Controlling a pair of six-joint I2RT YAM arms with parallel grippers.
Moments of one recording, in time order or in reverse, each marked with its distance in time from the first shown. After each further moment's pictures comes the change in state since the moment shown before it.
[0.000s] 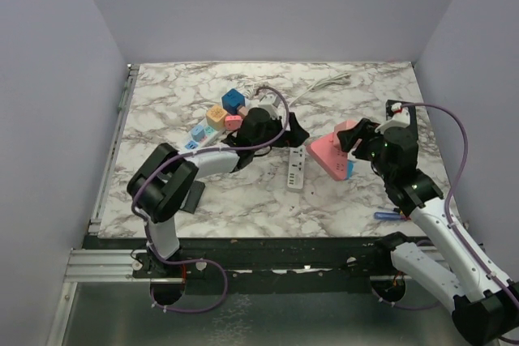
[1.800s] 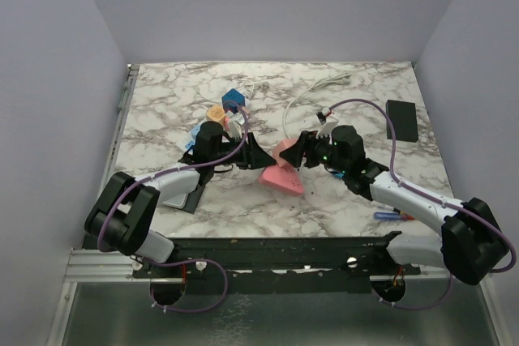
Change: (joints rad) left arm 0.230 -0.395 -0.412 0.030 0.577 -0.106; right arm 0.251 0.434 -0.059 0.457 -0.371 0.015
